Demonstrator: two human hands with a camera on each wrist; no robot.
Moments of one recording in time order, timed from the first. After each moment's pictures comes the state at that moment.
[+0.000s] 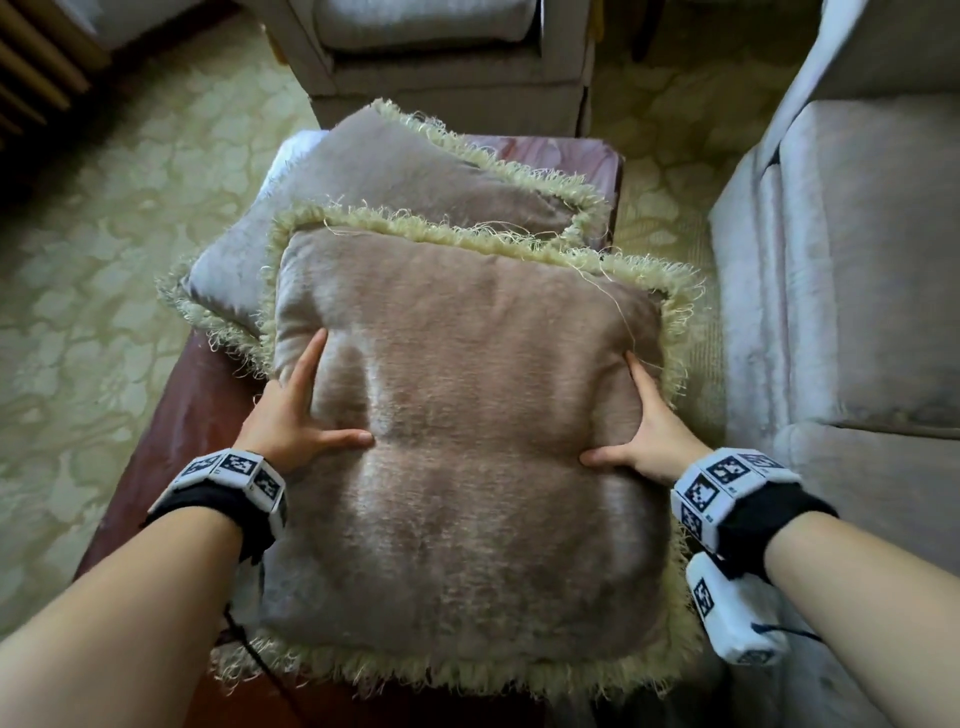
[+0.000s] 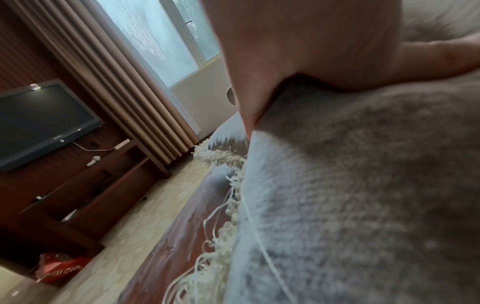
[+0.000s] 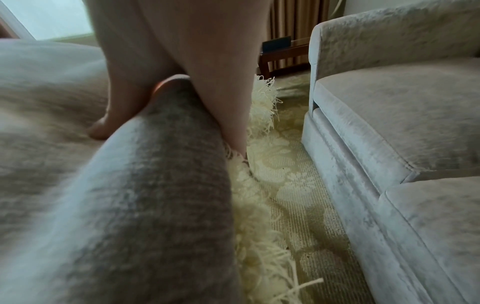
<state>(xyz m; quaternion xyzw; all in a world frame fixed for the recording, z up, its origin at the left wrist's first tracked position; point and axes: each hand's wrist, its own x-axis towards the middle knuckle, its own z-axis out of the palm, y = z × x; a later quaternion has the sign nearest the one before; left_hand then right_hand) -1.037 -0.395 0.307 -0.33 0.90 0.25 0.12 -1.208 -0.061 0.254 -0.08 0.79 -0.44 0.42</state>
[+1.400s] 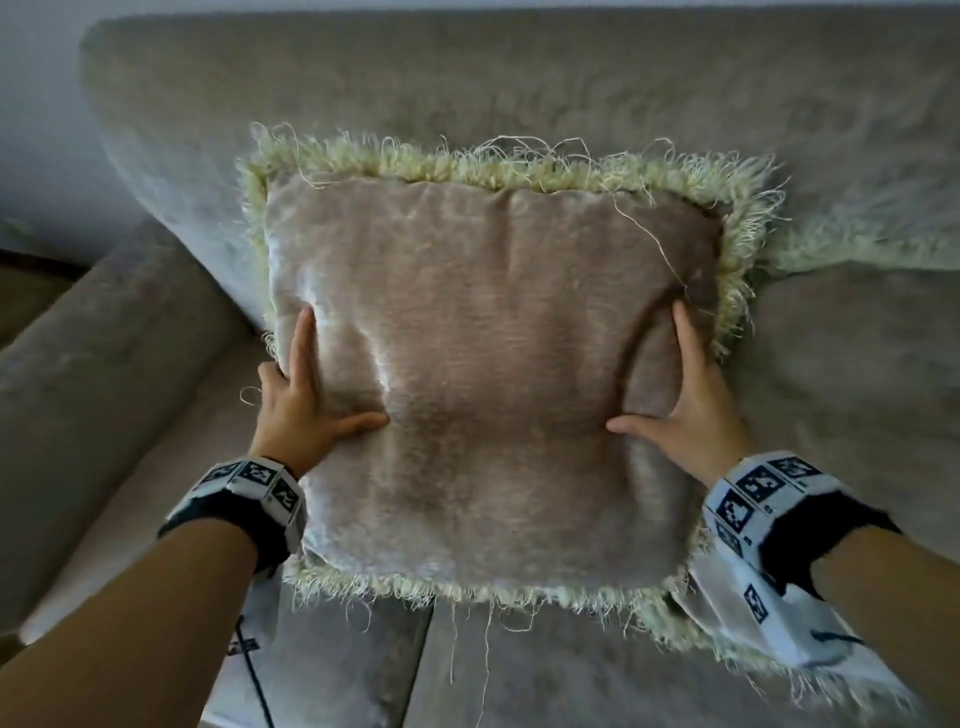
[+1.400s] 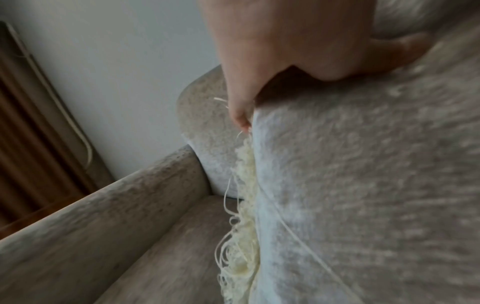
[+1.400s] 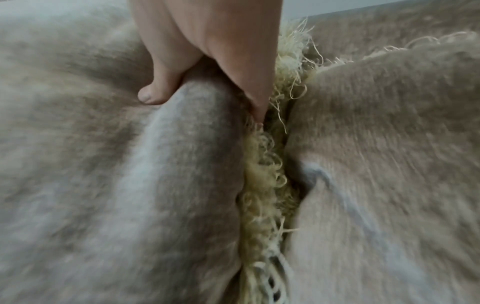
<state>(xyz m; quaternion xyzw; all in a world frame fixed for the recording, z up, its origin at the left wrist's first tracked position) -1.575 0.344 0.357 0.36 0.89 0.27 0.10 -1.276 0.539 0.354 0.50 0.76 -0.38 -0.18</state>
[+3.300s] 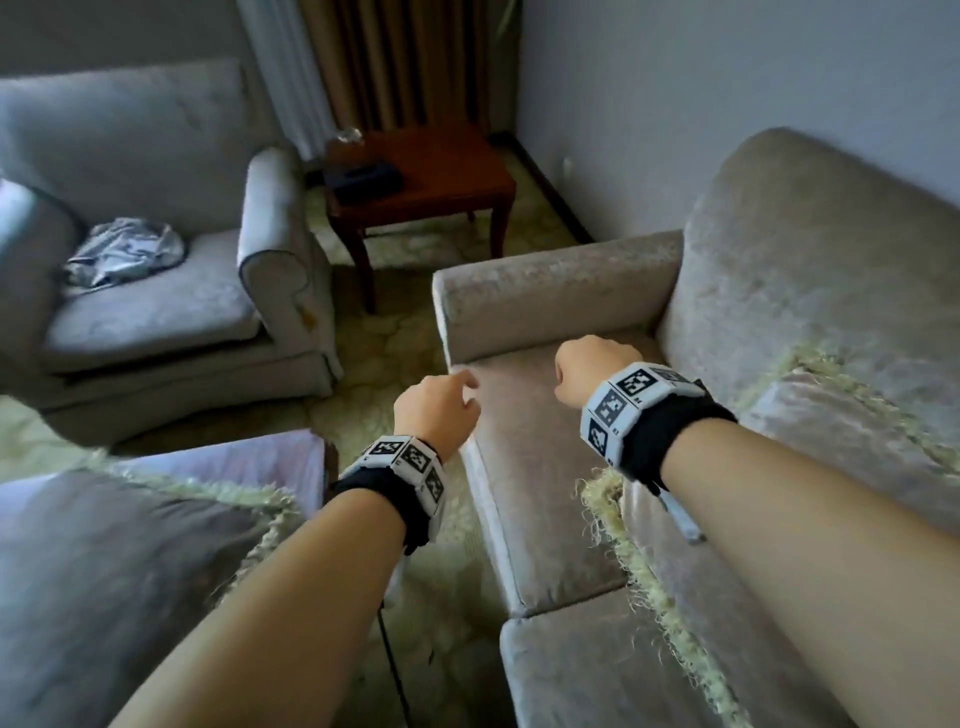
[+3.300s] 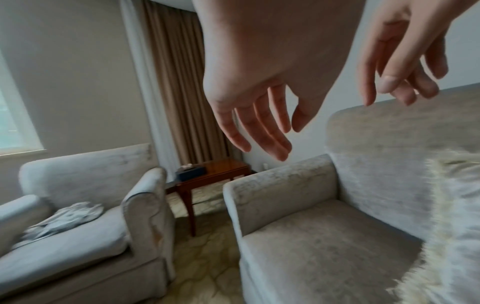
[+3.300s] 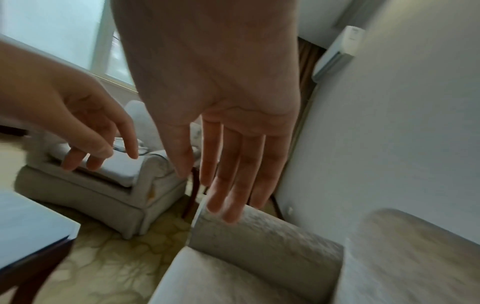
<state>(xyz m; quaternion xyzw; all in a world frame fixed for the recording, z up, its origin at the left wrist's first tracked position) -1.465 0.016 0.513 -0.02 0.98 0.20 0.04 -1.489 0.177 0.578 -0.08 0.98 0.02 0.17</state>
